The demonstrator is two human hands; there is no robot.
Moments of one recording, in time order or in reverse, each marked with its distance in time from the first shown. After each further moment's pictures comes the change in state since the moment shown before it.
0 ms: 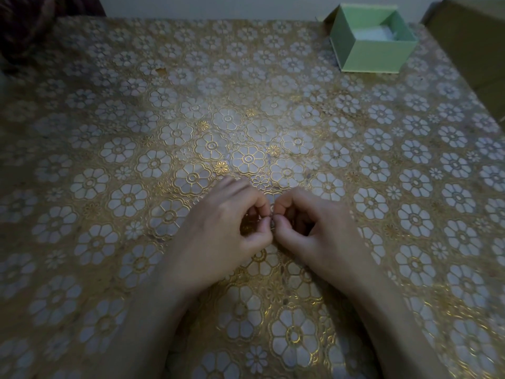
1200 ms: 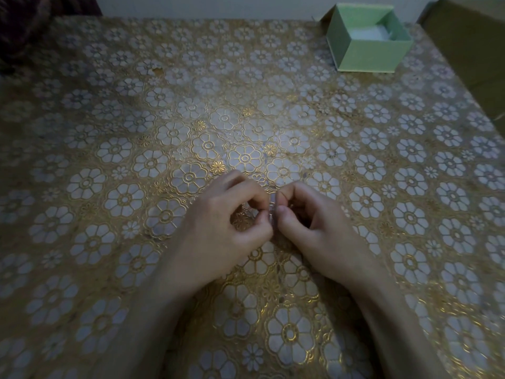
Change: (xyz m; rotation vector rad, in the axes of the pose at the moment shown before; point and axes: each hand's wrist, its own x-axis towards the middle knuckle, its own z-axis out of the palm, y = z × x) left_hand 0.002 0.008 -0.003 -0.202 0.040 -0.067; right_hand 0.002 0.001 -0.003 0.242 -0.096 0.139
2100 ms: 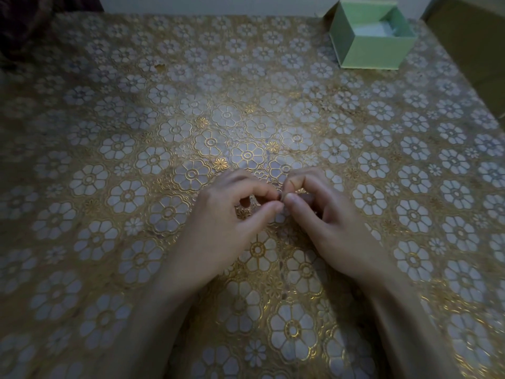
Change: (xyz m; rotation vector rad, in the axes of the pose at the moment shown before) left_hand 0.001 0.000 0.003 -0.112 0.049 -0.053; right_hand 0.002 -0.004 -0.006 0.116 -0.006 -0.064
